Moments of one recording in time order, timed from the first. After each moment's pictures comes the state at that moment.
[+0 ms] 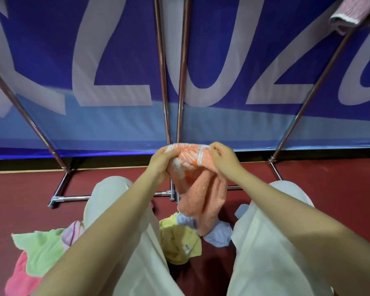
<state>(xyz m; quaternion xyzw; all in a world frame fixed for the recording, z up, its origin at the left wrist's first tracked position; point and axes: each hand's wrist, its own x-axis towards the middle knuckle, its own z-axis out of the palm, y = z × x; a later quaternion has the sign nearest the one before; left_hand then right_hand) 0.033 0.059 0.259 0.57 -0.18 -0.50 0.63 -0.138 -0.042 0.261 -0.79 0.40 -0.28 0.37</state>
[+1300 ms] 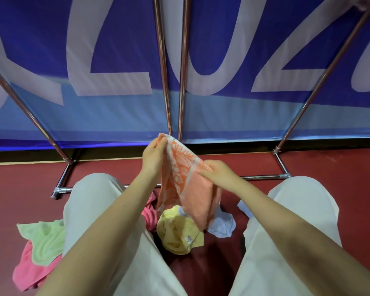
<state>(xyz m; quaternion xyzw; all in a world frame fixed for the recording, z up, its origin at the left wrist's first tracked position) 0.037 0.067 0.244 0.62 -0.14 -0.37 0.68 -0.143 -0.016 0.222 -0.80 0.36 -0.13 0.45</state>
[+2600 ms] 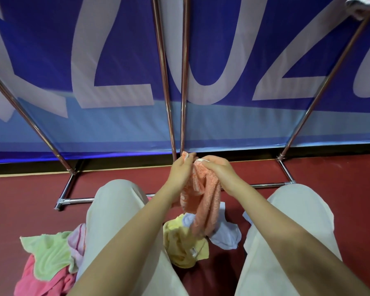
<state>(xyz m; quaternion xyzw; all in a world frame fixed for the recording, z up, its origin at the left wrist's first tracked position) -0.005 0.043 0.240 0.67 -0.28 -0.40 0.56 -0.123 -0.017 0.249 -0.60 0.36 -0.27 0.66</state>
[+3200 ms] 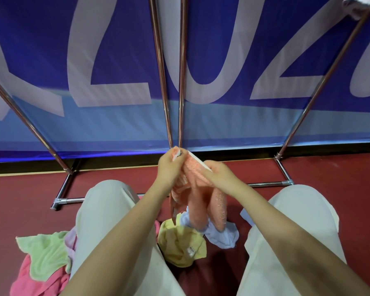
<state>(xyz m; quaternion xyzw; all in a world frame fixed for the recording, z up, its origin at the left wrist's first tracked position) 0.009 0.050 0.247 0.69 -0.32 -0.27 0.59 -0.132 -0.020 0.239 -0.78 0.35 -0.19 0.48</state>
